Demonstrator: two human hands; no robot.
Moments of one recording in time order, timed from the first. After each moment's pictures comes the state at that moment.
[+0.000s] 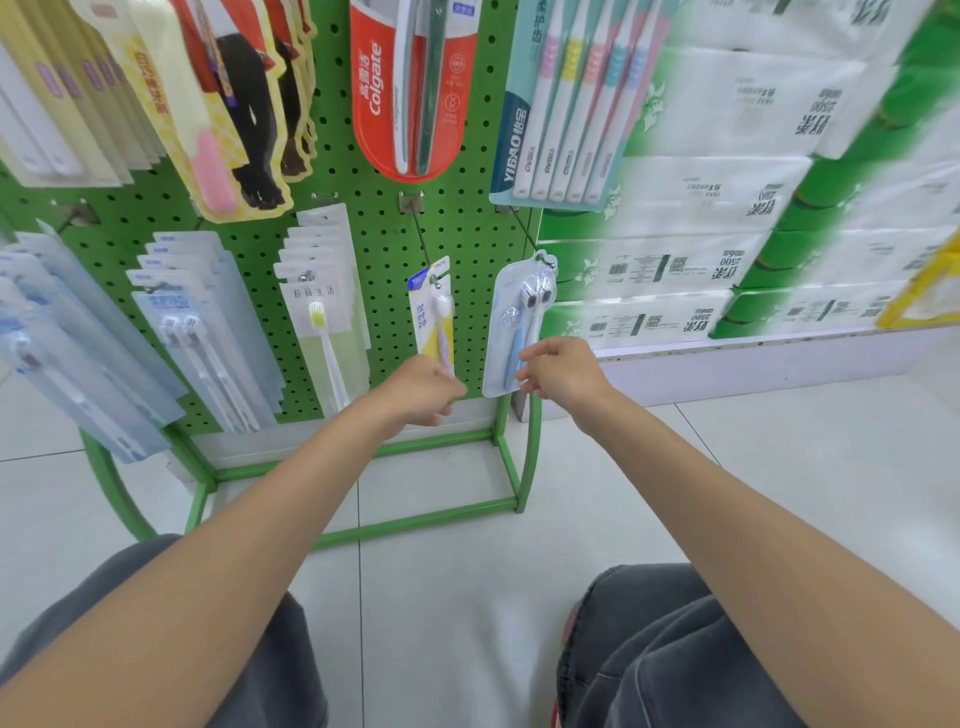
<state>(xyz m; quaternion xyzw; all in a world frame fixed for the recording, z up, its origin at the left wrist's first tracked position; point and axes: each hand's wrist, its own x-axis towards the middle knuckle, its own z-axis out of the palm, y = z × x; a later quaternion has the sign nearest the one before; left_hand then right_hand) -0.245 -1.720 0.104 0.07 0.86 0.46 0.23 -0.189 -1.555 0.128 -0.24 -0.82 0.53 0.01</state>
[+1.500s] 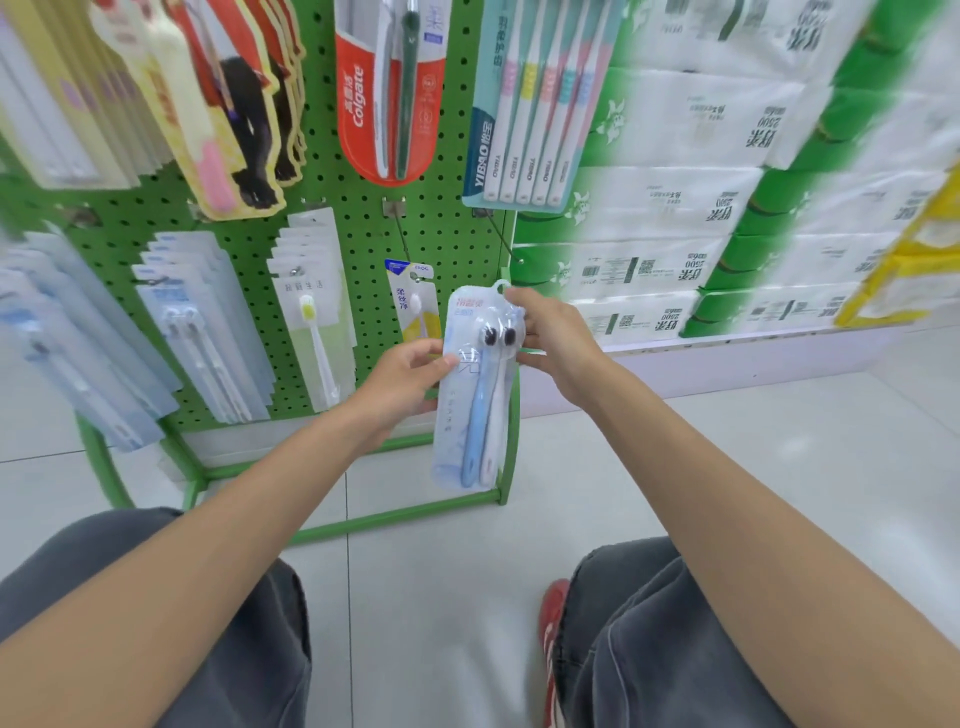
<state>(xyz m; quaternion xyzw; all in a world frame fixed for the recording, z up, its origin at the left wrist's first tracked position) -0.195 -1.728 0.123 0.13 0.73 0.65 0.20 -0.164 -1.552 0.164 -0.18 -0.71 0.68 0.06</state>
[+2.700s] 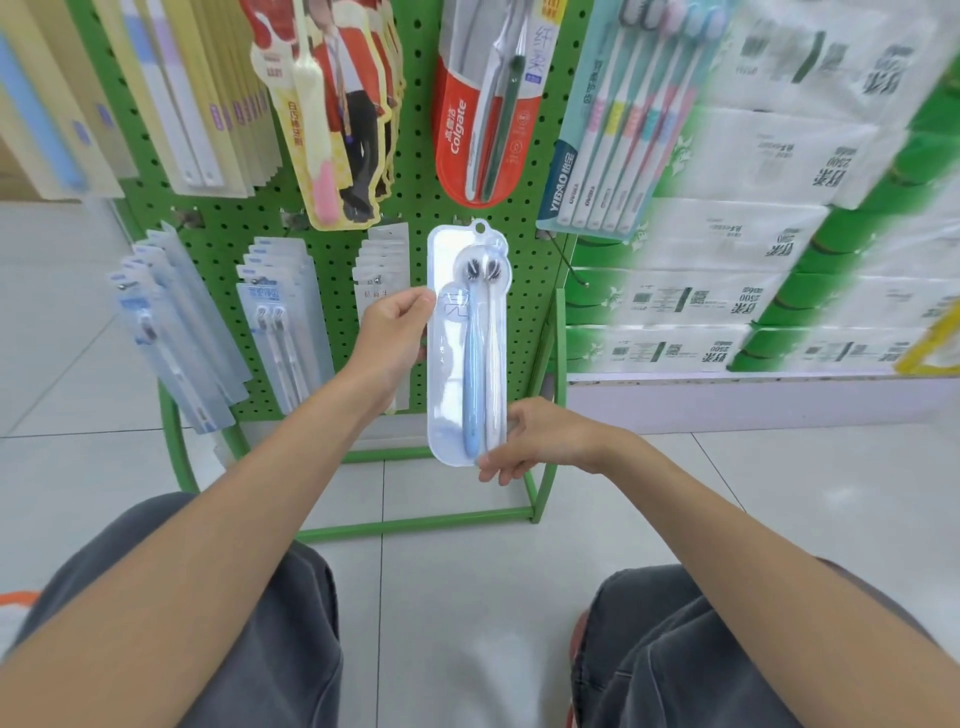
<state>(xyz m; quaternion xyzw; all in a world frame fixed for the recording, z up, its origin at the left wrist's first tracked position) -0.214 -1.783 0.165 0.07 0.73 0.68 0.02 -0.138 -1.601 0.134 0.04 -0.85 0.46 -0.24</state>
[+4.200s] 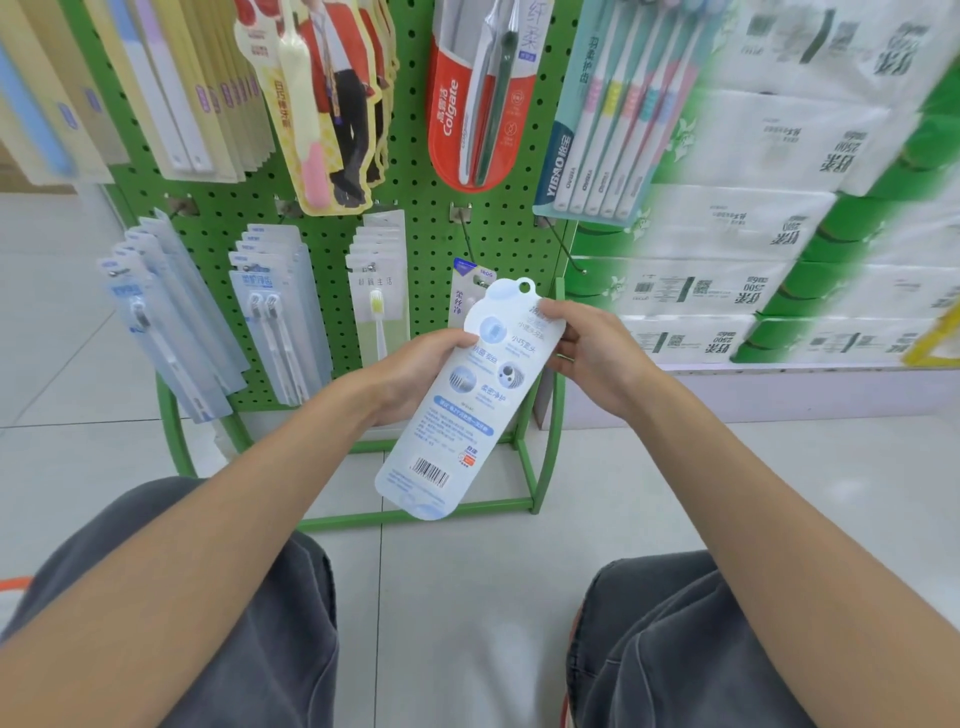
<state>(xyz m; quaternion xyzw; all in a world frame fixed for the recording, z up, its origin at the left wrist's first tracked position) -0.195 -1.771 0.156 0.11 0.68 0.64 0.34 -0.160 -1.575 0.172 -0.10 -0.67 0.74 0.01</state>
